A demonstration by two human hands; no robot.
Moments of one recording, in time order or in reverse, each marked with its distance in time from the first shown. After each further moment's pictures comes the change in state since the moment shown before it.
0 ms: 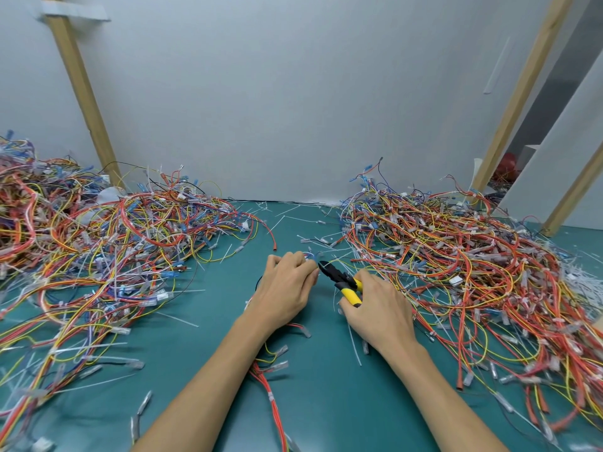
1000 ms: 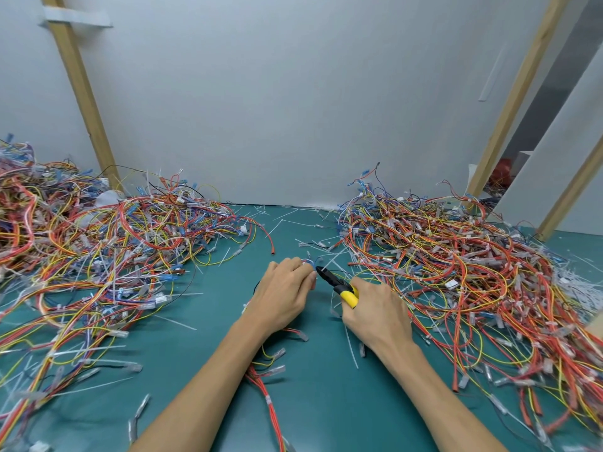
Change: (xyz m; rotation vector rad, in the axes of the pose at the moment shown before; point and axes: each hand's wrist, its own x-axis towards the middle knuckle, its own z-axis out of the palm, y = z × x) left_hand -0.002 0.003 -0.006 -0.095 -0.049 -0.020; right_hand 0.002 0.002 0.001 -0.037 0.000 -0.033
